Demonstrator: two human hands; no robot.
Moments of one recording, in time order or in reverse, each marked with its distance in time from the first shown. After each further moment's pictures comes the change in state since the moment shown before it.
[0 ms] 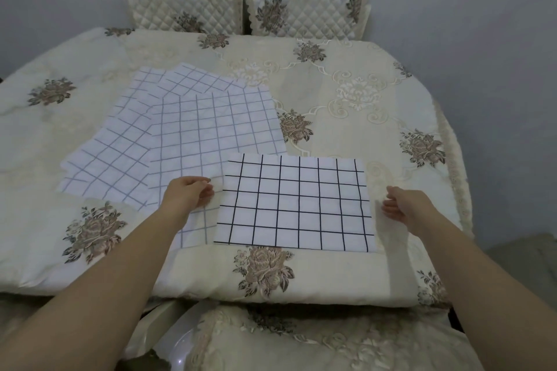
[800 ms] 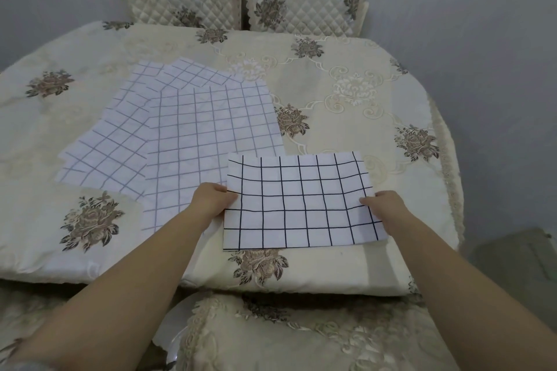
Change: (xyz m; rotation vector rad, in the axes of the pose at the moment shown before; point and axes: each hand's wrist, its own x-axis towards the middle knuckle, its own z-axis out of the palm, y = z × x) left_hand -0.032 -0.013 0.043 0.351 -0.075 -0.022; right_hand -0.015 0.019 0.021 -0.331 -0.027 -0.090
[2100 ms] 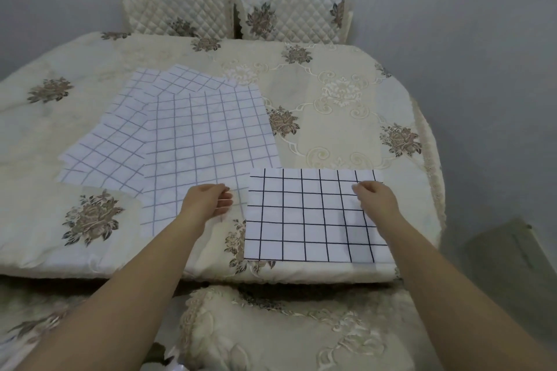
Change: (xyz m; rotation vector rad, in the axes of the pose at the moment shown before) left_hand -0.037 -0.011 -0.002 -0.385 -0.013 0.004; right_hand -0.069 -0.007 -0.009 0.055 0.090 -0.210
